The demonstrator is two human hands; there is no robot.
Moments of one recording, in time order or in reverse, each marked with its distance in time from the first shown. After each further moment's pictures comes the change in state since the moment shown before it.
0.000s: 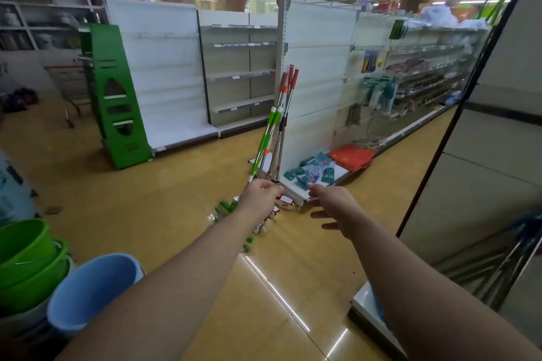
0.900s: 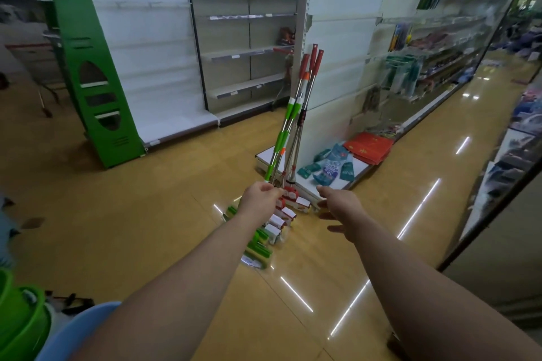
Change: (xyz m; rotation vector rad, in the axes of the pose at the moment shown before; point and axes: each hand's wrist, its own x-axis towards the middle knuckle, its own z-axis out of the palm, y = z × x) left_hand 0.308 -0.029 -0.125 0.018 -0.023 -0.093; right_hand 0.270 -0.106 0.158 0.120 0.106 0.177
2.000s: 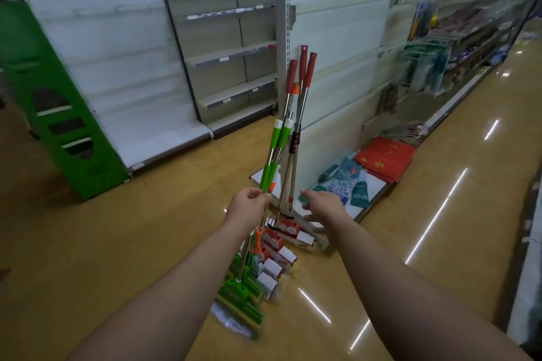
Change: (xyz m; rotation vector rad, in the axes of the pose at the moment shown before) left_hand 0.380 0.109 0.122 0.089 0.101 -0.028; right_hand 0.376 -0.162 -0.030 0.072 -0.086 0.007
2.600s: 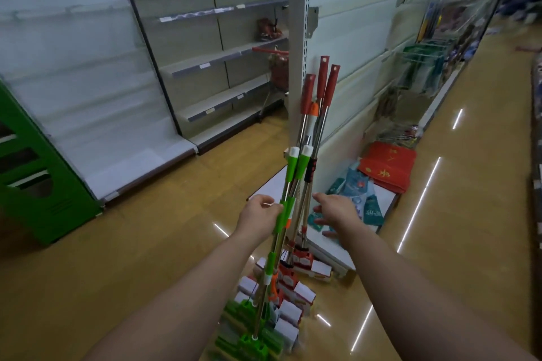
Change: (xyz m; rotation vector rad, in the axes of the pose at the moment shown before) left_hand 0.265 0.024 -0.060 0.071 -0.178 0.090; right_hand 0.188 -0.115 0.123 0.086 0.118 0.042
